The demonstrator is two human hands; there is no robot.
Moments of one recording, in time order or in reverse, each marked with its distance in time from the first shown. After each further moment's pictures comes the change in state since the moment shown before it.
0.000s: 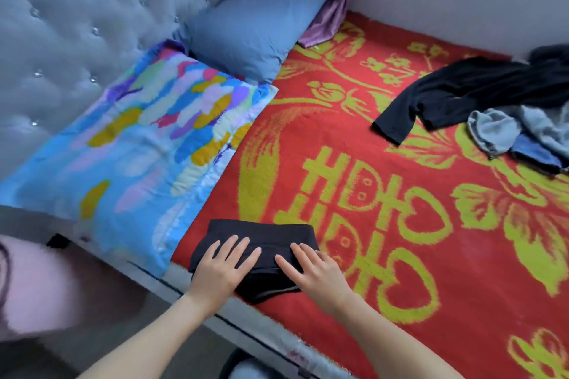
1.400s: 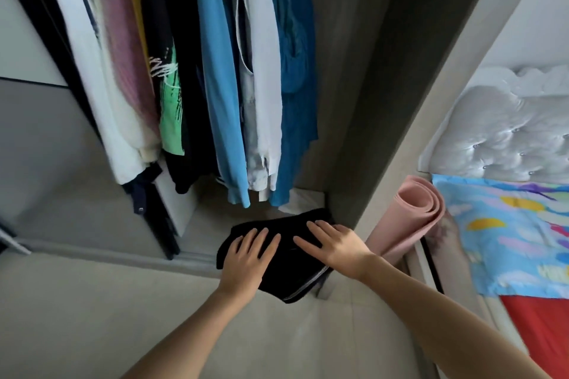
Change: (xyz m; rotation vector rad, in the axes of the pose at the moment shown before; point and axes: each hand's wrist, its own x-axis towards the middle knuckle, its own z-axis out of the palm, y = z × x) left_hand -0.711 0.163 -0.348 0.379 0.206 -1.284; right_hand 0.024 -0.719 -0.195 0.159 0.336 -1.426
